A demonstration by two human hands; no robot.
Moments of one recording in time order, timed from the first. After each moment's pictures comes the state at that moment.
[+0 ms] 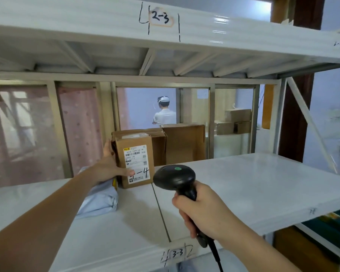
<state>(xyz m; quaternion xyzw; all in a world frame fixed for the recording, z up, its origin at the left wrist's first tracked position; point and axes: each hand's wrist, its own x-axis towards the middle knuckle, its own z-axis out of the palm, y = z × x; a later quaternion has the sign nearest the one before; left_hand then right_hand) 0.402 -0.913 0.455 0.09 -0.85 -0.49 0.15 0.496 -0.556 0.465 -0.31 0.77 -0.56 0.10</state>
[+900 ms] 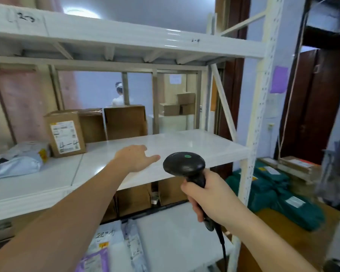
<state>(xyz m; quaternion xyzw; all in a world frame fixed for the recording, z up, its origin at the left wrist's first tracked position) 0.441 -0.502 0.447 0.09 -0.99 -0.07 0.09 0.564 -0.242 0.438 -0.24 0.81 -0.53 0.02</state>
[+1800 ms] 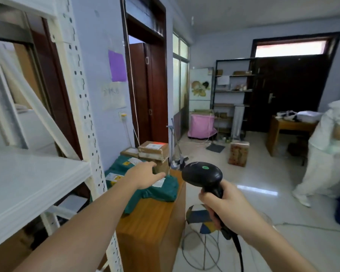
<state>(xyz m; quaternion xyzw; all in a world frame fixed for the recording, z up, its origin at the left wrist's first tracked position) 0.200 -0.003 0.340 -0.38 -0.92 -0.12 -0.02 0.489 0.083 0.381 0.21 0.79 -0.54 -0.17</state>
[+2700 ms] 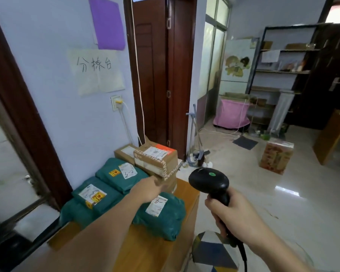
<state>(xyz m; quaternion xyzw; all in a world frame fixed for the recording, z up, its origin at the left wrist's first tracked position) -0.081 0.252 0.217 -0.22 -0.94 -0.20 -0.17 0.169 0.396 0.319 0.20 0.82 -0.53 -0.08</state>
